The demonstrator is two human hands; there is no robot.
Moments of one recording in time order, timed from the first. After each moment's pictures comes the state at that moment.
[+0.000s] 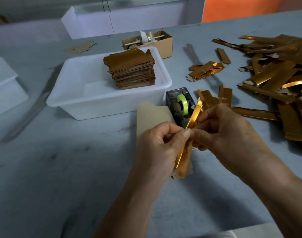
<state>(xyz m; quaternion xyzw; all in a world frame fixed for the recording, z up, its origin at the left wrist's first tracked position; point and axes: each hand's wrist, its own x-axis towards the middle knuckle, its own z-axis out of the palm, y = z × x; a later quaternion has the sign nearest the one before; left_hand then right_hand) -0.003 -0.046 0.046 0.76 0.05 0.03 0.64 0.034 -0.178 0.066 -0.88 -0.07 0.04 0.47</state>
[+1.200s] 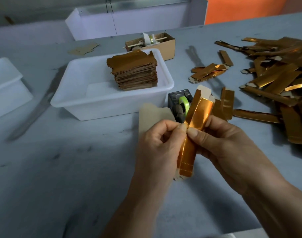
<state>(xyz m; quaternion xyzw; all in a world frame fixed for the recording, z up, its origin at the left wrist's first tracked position) -0.007 -0.051 0.049 0.75 0.09 0.10 0.64 0.025 -0.181 0.058 -0.67 -0.06 0.17 0.72</state>
